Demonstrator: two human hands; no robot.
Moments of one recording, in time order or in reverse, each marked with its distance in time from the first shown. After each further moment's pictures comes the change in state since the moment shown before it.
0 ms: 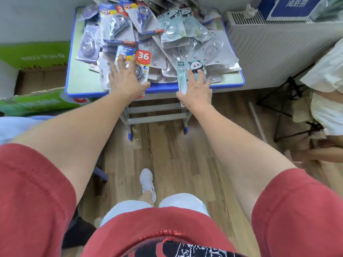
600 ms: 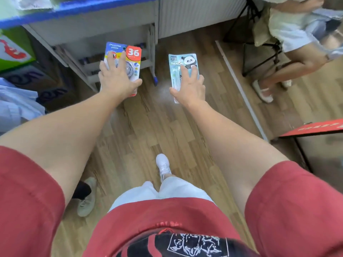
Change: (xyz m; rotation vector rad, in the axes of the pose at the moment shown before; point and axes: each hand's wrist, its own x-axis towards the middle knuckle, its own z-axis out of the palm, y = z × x) left_hand -0.238 0.062 0.114 0.051 -0.161 0.148; right_hand -0.247 0.163 0.072 0.060 -0.065 0.219
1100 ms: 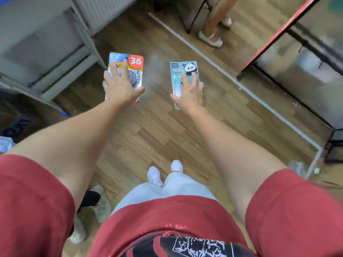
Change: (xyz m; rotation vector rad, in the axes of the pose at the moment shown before) left_hand -0.183 0.057 0.067 0.059 -0.103 0.417; right_hand -0.241 0.101 0.056 0.230 0.112 0.462
